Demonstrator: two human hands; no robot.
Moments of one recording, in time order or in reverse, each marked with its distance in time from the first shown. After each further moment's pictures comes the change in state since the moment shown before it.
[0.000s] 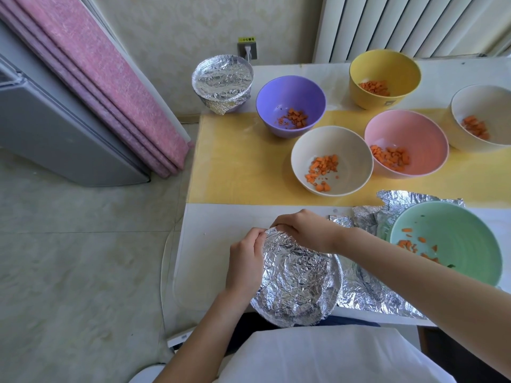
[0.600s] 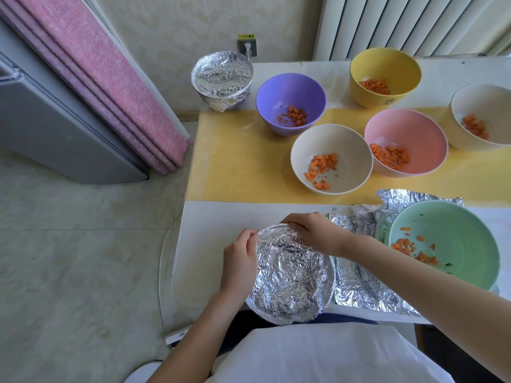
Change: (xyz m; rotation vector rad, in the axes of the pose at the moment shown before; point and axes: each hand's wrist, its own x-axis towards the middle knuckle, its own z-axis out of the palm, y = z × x) left_hand -0.003 -0.007 -0.004 -0.031 -0.007 -0.114; right_hand -0.016 0.008 0.005 0.092 0.033 0.189
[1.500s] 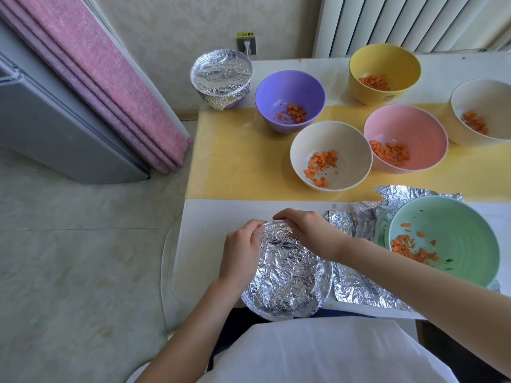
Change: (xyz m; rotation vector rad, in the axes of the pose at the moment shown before) left_hand 0.008 0.016 -0.012 0.101 -0.062 0.156; right_hand -0.003 -0.007 0.010 -0.008 0.113 -0.065
